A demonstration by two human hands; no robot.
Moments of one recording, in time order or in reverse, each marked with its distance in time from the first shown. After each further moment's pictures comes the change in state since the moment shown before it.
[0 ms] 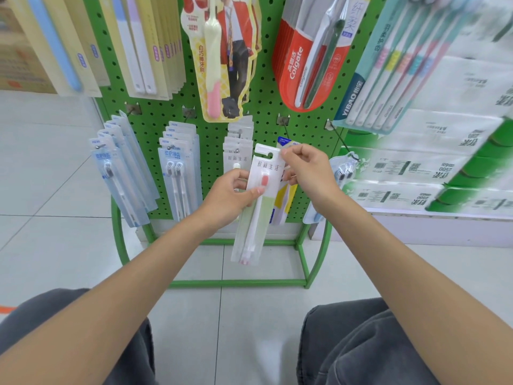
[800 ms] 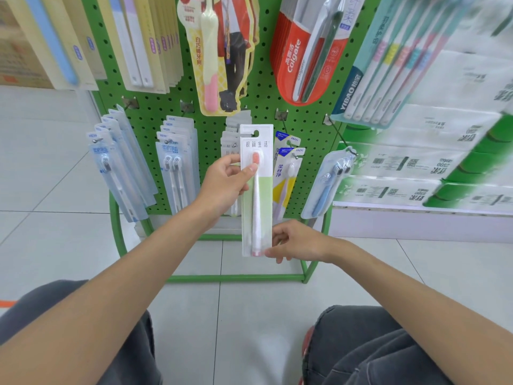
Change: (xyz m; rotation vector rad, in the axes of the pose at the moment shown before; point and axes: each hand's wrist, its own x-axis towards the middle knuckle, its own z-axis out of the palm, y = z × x) left_hand -0.002 0.012 0.003 -0.132 0.137 -0.023; right_hand -0.059 0.072 -0.010 -0.482 -0.760 0.199
